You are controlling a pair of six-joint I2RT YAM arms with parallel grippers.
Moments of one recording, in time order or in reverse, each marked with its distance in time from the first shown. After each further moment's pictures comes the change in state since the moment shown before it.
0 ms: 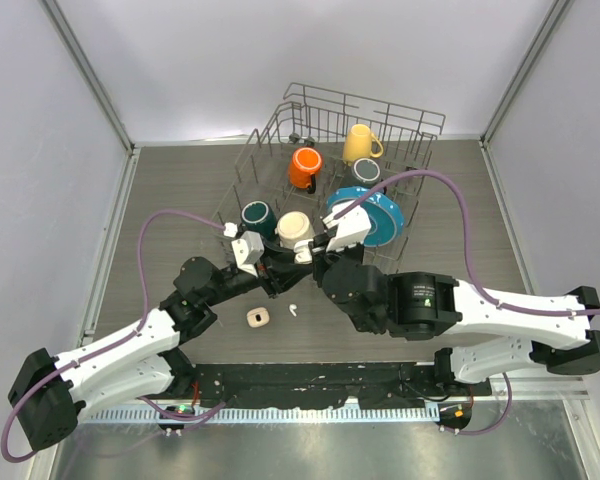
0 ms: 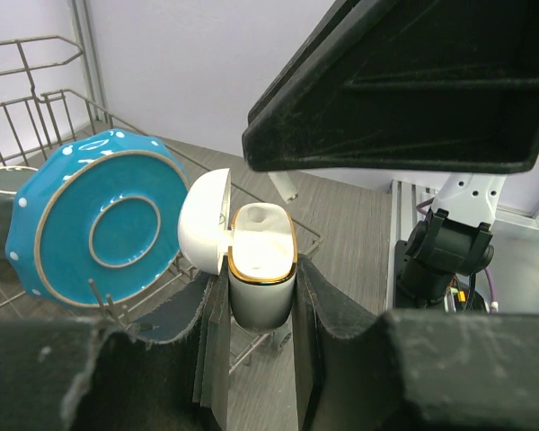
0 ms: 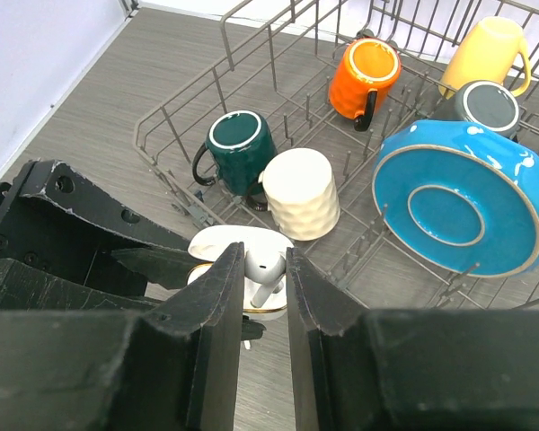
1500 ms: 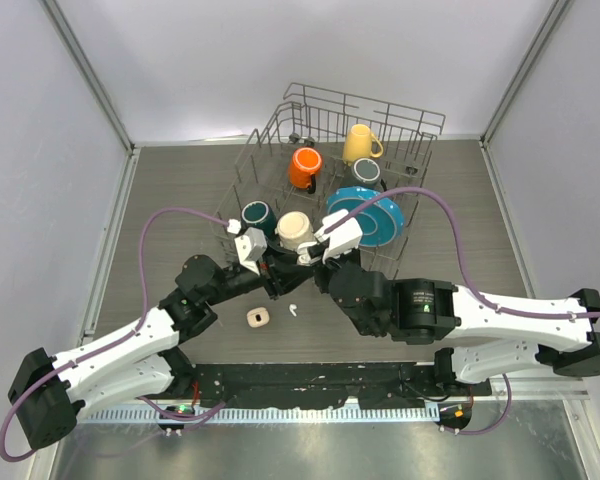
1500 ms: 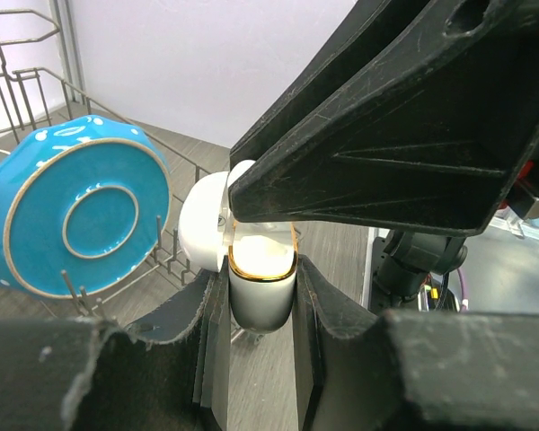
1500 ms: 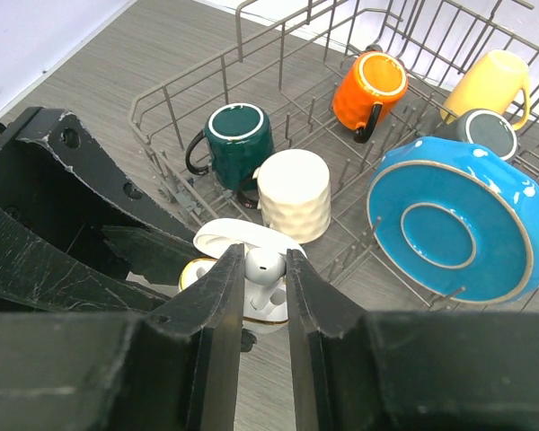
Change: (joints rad) left arm -0.005 0.000 0.032 -0.061 0.001 -0.053; right arm -0.001 -0.035 -0.114 0.132 -0.059 -0.183
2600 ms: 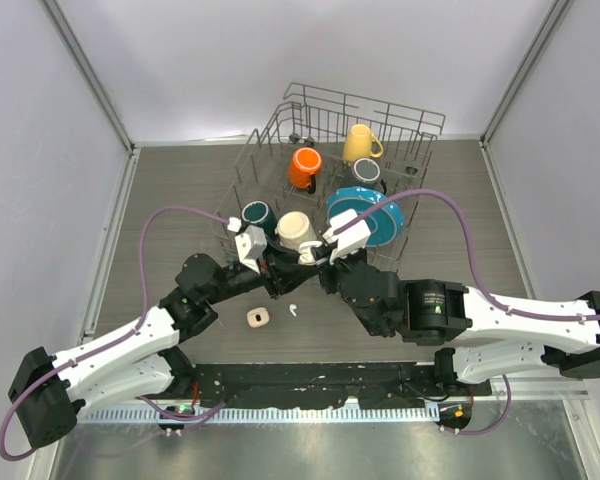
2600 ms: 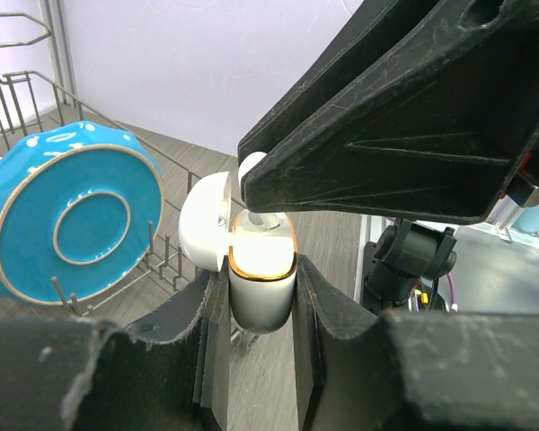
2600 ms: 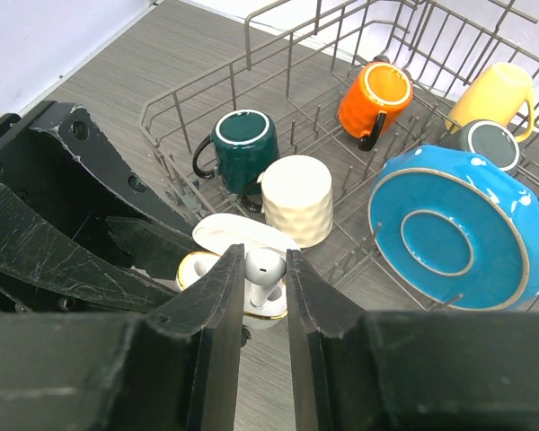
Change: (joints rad) left arm -0.006 0.007 0.014 0.001 0.006 -0.023; right arm 0.000 -0.054 -0.026 0.026 -0.032 -0.038
